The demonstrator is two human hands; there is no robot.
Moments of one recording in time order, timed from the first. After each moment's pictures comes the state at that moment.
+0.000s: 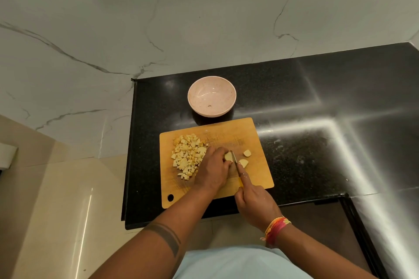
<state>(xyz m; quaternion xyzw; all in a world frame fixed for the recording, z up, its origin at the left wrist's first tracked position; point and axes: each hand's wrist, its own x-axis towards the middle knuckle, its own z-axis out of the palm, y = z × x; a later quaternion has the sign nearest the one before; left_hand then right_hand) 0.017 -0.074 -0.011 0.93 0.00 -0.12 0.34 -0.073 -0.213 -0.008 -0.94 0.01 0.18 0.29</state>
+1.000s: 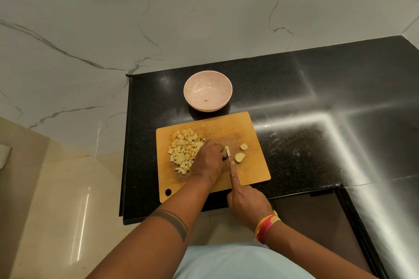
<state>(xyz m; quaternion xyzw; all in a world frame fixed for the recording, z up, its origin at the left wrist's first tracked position) 0.027 -0.073 -0.017 0.95 -0.03 -0.12 0.27 -0.085 -0.196 -0.005 -0.96 -0.02 0.21 0.16</state>
